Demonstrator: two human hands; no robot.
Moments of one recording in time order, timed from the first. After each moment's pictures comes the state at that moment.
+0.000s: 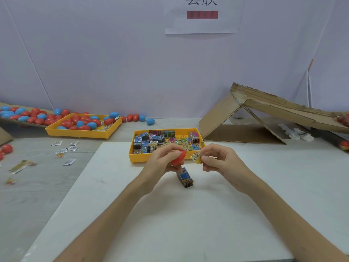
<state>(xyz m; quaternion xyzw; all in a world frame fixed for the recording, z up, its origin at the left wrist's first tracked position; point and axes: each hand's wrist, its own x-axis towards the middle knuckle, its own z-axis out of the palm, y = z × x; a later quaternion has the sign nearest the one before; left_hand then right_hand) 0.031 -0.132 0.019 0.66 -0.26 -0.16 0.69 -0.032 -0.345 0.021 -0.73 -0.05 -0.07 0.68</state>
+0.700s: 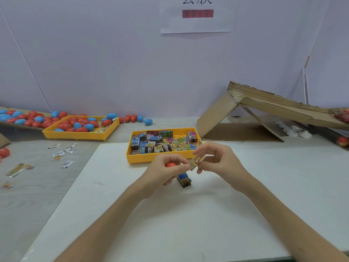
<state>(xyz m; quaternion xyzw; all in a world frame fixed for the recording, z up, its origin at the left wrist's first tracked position) 0.022 -0.136 0.017 0.71 -0.27 -0.19 0.62 -0.035 -0.341 0.024 -0.76 -0.11 -0.11 0.63</state>
